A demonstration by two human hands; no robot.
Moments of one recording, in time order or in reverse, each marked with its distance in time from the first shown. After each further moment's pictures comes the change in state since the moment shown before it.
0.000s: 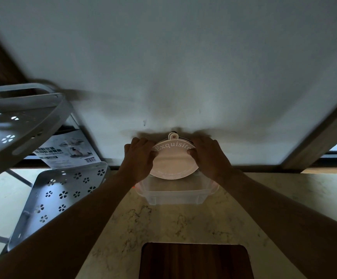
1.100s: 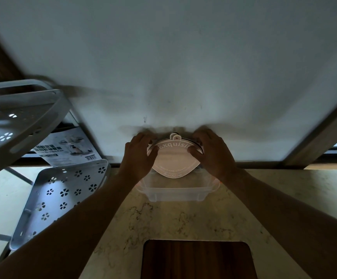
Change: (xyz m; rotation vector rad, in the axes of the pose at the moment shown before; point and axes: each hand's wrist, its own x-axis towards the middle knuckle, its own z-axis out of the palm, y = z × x) left_hand 0.000 -0.004 0.008 -0.178 0.103 -0.070; right_hand -0.003 0.008 0.004 0.135 0.121 0.012
